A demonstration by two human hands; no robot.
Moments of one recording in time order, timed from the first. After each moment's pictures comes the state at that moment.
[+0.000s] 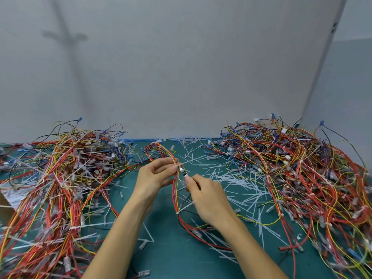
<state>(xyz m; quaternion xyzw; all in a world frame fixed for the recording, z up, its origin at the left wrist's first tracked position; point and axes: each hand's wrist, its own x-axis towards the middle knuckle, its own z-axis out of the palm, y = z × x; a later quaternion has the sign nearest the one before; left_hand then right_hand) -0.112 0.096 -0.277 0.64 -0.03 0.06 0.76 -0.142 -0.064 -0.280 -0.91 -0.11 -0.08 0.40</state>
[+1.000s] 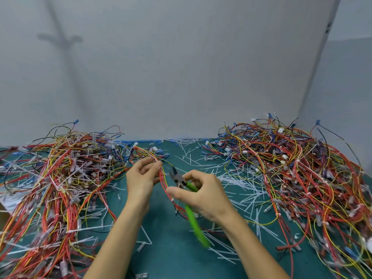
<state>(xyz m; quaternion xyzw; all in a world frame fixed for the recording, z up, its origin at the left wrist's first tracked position) -0.108 0.095 -0.277 0.61 0.08 0.20 0.76 -0.138 -0.065 -0.277 -0.81 -0.16 -0.07 0.56</state>
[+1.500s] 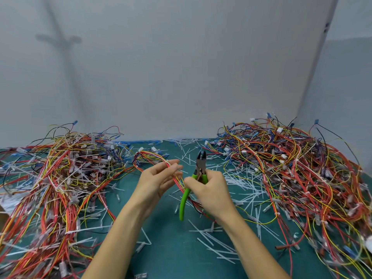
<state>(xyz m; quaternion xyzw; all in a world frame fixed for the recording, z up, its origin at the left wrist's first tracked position) -0.112 0.087 -0.275 0.56 -0.03 -0.01 0.82 -0.131 -0.067 -0.279 -0.76 -0.08 -0.11 0.63</state>
